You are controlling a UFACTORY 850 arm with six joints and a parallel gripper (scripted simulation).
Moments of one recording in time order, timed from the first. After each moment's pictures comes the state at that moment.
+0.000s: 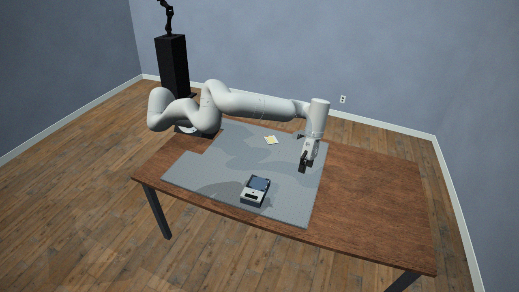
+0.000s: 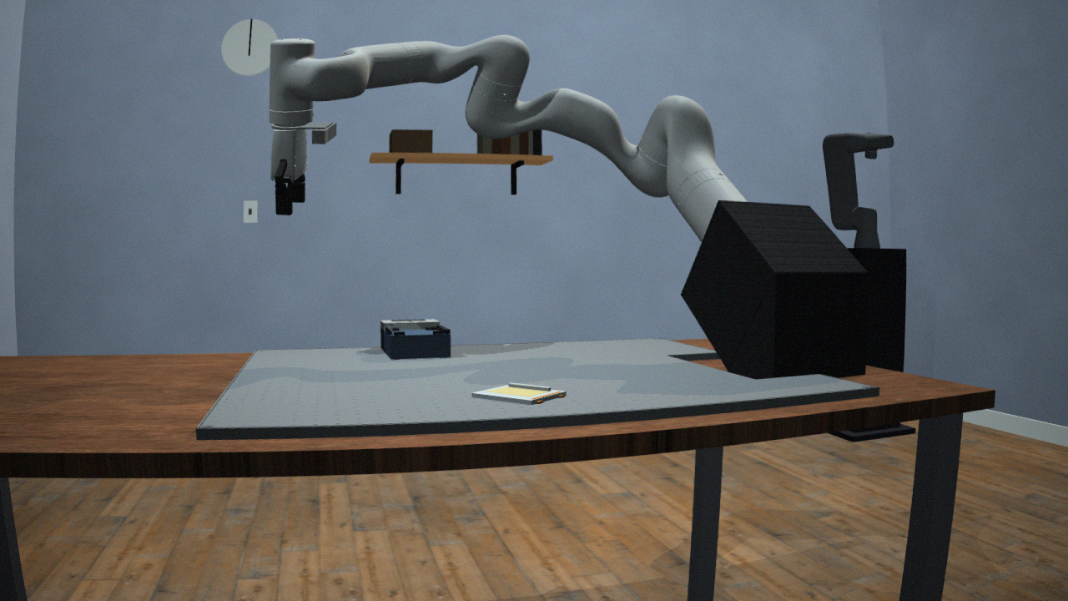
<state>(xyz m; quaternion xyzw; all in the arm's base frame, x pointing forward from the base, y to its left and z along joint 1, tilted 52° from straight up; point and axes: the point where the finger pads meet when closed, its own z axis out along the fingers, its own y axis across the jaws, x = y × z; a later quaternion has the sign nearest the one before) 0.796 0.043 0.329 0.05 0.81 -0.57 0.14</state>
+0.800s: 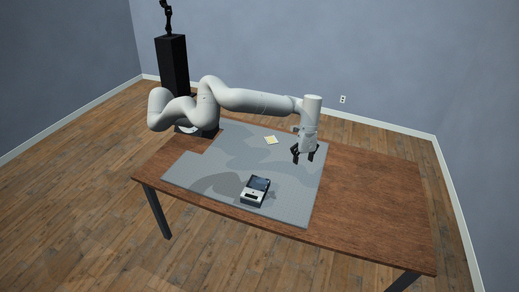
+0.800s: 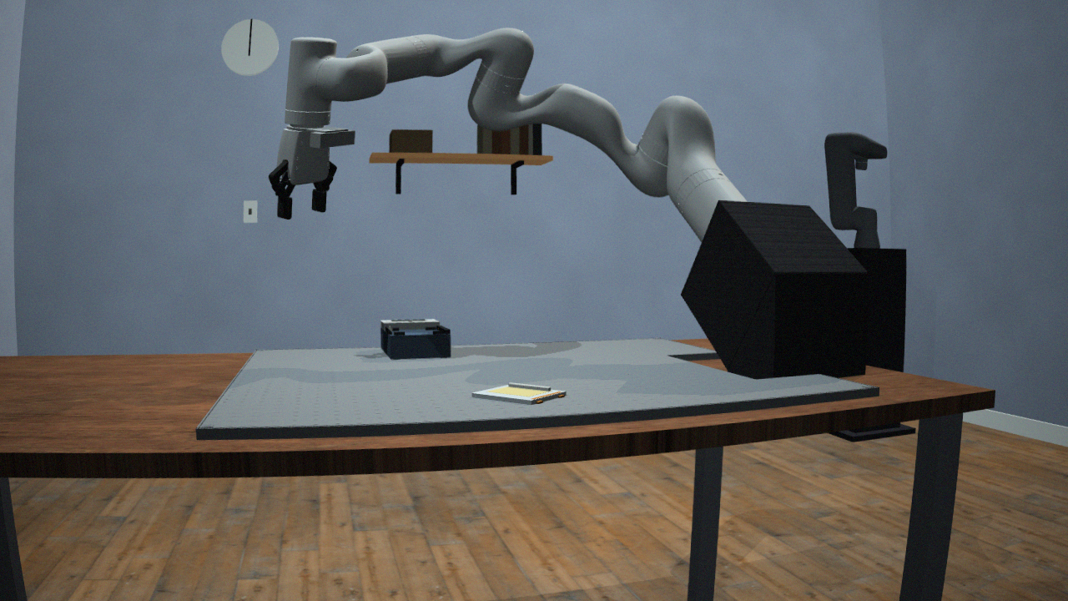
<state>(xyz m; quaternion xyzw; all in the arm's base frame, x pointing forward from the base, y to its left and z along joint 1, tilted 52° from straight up) 0.772 0.066 0.266 0.24 0.79 -0.48 0.29</state>
